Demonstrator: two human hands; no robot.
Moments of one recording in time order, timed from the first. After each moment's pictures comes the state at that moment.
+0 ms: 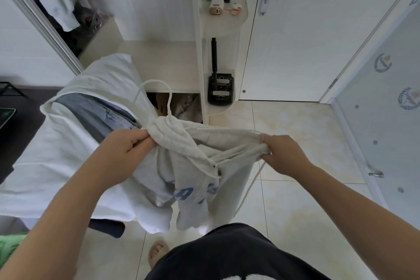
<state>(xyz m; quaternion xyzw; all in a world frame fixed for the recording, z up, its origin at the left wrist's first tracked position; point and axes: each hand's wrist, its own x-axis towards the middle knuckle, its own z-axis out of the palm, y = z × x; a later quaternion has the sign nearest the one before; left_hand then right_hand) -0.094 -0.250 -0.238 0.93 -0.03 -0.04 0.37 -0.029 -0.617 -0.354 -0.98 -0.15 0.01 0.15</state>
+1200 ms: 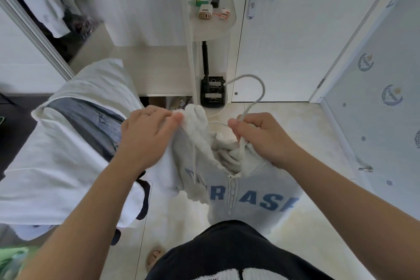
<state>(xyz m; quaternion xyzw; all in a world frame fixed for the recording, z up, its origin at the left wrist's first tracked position) -0.066 -0.302 -0.248 0.96 -0.01 0.01 0.28 -0.070 -0.555 -0.239 -0.82 -0.11 0.09 0.55</state>
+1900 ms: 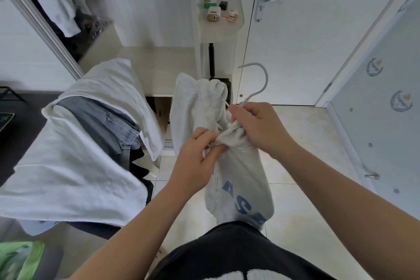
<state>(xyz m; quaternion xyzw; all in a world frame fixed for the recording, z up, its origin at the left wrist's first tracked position) -0.090 -0.364 -0.302 0.86 -0.13 0.10 0.49 -0.041 -0.533 -0.239 -0.84 -0.07 0.00 0.54</state>
